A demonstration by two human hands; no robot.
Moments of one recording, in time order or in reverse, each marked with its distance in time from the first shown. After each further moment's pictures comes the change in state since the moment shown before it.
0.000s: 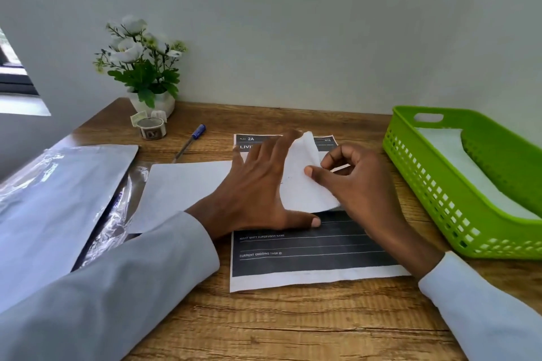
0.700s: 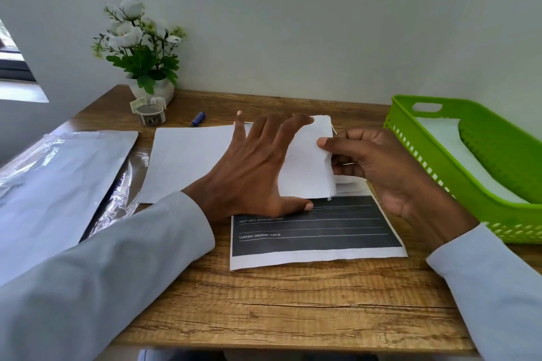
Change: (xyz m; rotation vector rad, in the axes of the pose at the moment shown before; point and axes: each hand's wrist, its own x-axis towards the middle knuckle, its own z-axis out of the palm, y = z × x) left_hand -0.004 0.002 -0.013 0.156 0.135 0.163; right_hand 0.012 -0.011 -0.031 0.478 -0.331 0.317
